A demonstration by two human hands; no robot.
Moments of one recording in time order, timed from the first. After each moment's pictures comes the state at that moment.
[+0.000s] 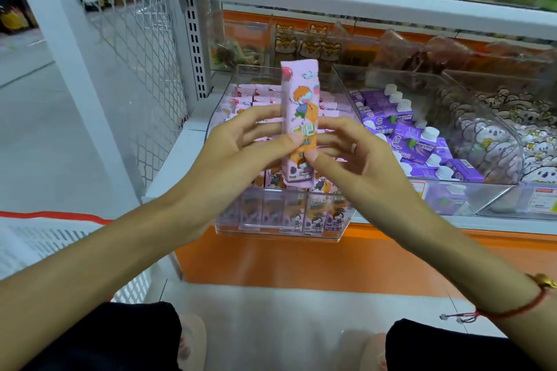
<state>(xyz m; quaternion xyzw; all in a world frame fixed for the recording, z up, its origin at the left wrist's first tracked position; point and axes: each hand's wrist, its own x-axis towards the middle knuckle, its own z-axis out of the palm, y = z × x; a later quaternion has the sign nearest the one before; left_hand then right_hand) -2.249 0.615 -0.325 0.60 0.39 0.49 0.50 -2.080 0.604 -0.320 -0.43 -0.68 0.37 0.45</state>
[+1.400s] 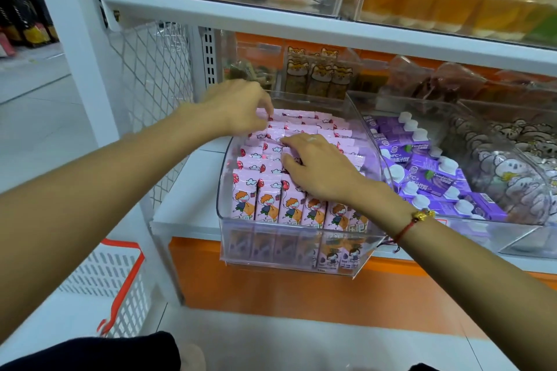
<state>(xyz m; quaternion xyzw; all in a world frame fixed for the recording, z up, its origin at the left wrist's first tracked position) -2.283 0.758 -0.289 0.81 0.57 0.11 -0.04 -2.115 0.719 -0.342 -0.54 -0.83 0.05 0.13</state>
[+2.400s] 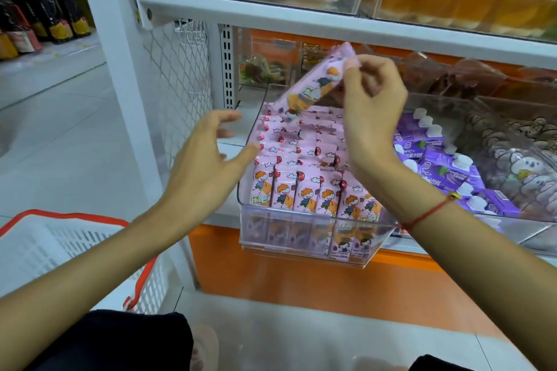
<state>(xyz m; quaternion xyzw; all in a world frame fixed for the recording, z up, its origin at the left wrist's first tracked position) -2.307 0.639 -0.336 0.61 0.60 0.48 0.21 -2.137 0.694 -0.286 -0.39 -0.49 0.26 0.73</state>
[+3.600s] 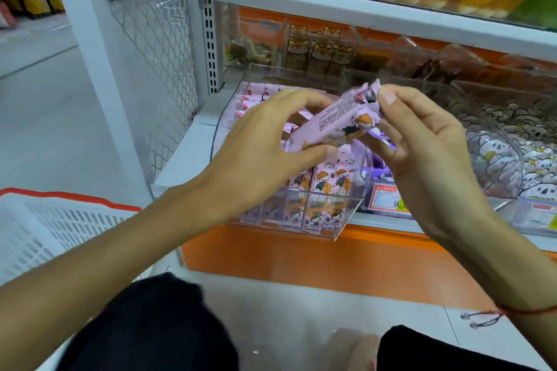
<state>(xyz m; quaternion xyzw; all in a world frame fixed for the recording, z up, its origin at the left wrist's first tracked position) -2.234 0.612 -0.304 0.77 0.41 0.45 0.21 -2.057 0.598 -0.285 -0.37 -0.58 0.44 0.58</state>
